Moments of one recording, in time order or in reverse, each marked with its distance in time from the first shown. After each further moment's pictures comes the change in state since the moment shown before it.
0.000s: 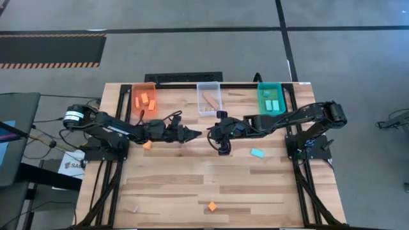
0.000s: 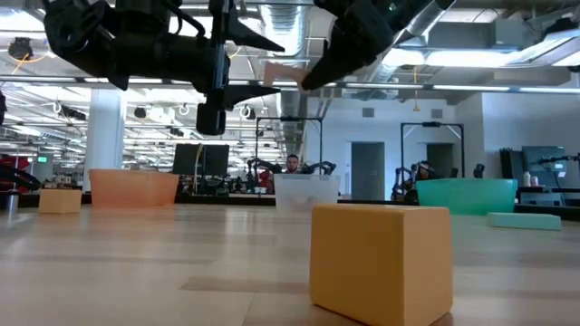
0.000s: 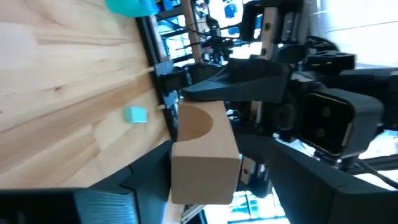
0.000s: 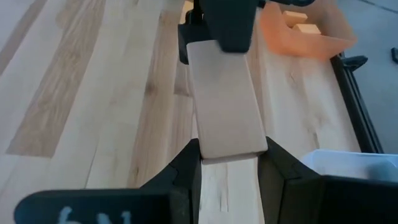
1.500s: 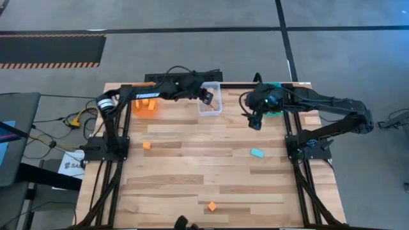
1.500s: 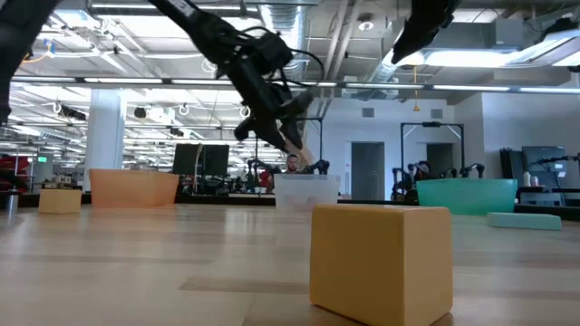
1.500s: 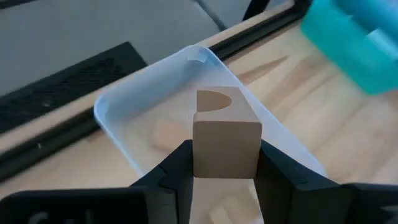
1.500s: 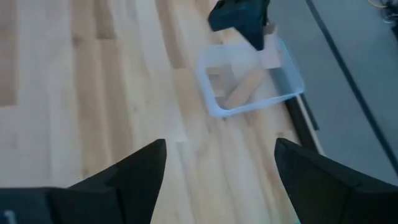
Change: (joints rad) left arm 0.466 0.390 0.890 -1.221 -0.119 0.905; right arm -0.233 -0.398 0.107 -0.650 0.001 0.123
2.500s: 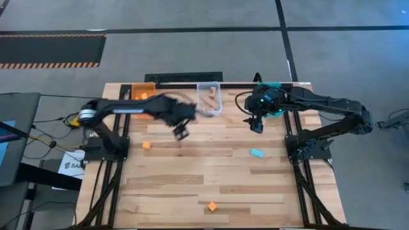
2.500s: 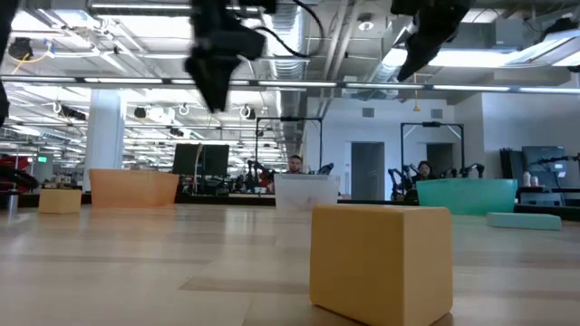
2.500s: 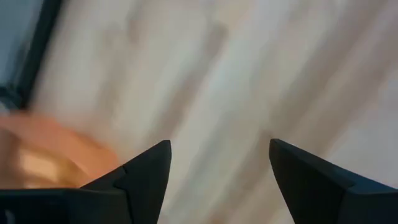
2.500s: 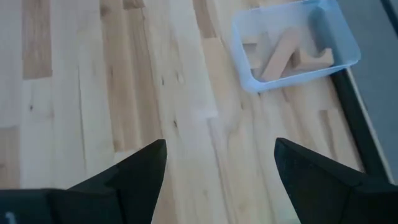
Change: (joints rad) left arm -0.340 -0.187 0.152 -1.007 -0.082 0.065; right arm -0.067 0.015 -0.047 -0.038 -0.167 -0.010
